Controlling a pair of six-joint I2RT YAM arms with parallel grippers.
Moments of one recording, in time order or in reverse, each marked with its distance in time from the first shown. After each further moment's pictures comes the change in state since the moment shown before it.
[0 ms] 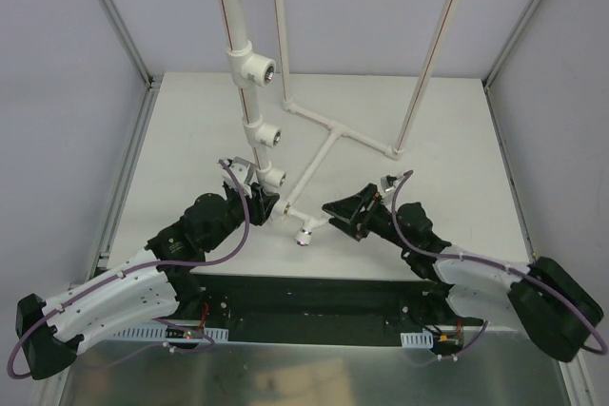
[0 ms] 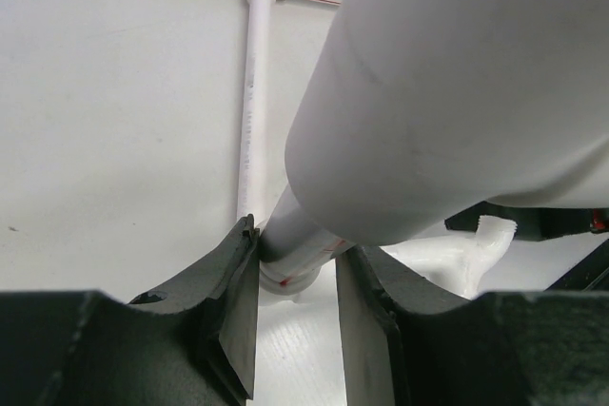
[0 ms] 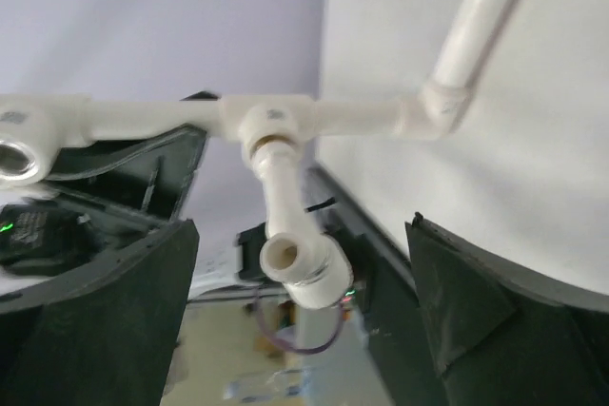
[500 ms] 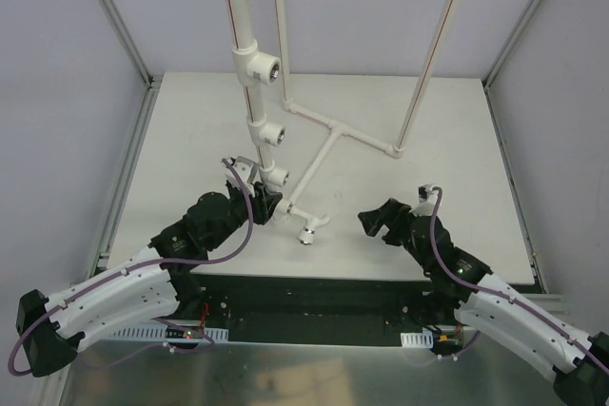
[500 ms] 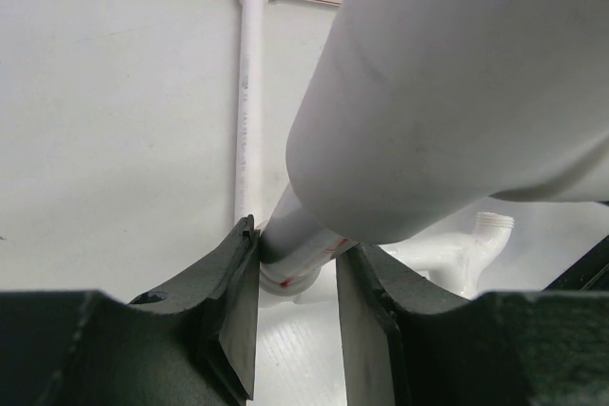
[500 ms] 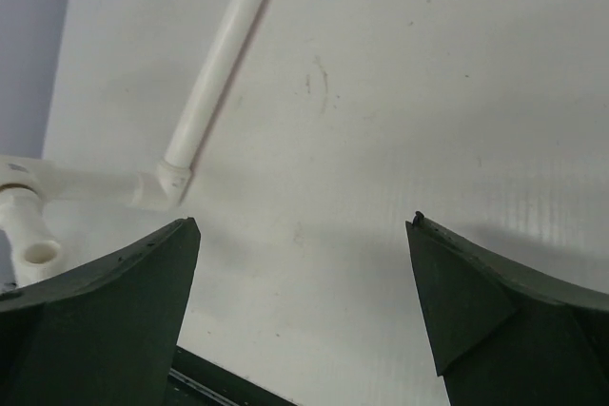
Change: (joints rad) left arm 0.000 0.031 0.000 0.026 0.005 -0.002; right arm 0.057 -0.711 0.097 -1.130 0.603 -0.581
